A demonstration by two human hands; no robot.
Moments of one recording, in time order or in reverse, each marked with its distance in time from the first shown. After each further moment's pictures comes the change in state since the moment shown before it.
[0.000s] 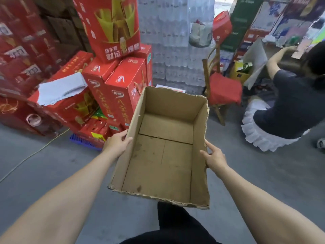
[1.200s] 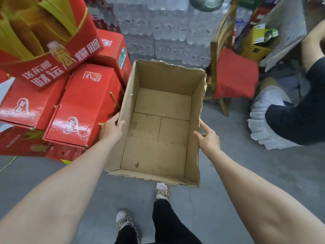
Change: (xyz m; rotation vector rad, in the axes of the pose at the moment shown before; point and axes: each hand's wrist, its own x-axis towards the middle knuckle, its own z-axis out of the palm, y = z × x) left_hand 0.384 0.121 0.041 -0.054 -0.041 -0.201; right_hand 0.355 -0.153 0.012 -0.124 0.028 0.204
